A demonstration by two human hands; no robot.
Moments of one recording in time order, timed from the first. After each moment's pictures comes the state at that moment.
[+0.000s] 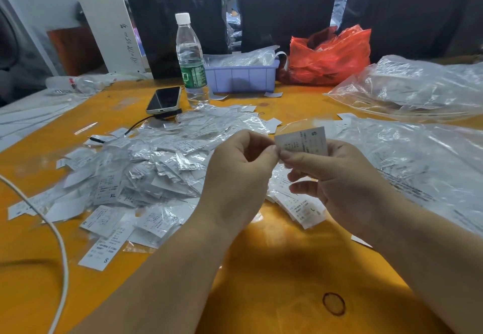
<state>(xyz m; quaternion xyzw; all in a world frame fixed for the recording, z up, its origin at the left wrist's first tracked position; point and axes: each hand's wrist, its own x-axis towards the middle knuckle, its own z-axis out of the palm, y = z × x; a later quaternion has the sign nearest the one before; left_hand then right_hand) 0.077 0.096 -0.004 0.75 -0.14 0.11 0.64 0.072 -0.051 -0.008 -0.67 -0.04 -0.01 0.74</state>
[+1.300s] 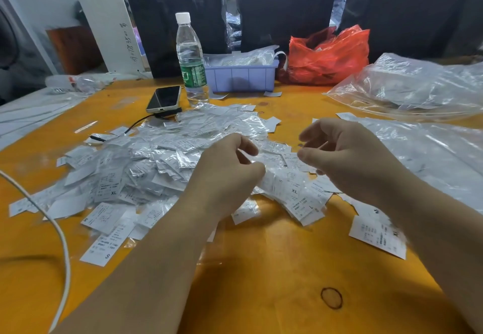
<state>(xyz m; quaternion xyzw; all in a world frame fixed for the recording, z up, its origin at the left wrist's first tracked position) 0.090 0.116 -0.003 0.87 -0.08 0.05 0.49 0.078 -0.073 0.007 -0.89 -0.06 -0.14 0.43</state>
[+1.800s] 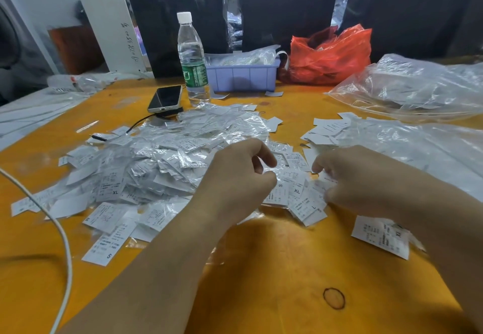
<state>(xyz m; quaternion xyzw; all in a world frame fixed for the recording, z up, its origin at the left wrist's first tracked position) 0.087 0.111 -0.008 0.88 -0.16 0.07 0.43 0.069 -0.080 0.011 -1.00 -0.03 0.01 0.09</state>
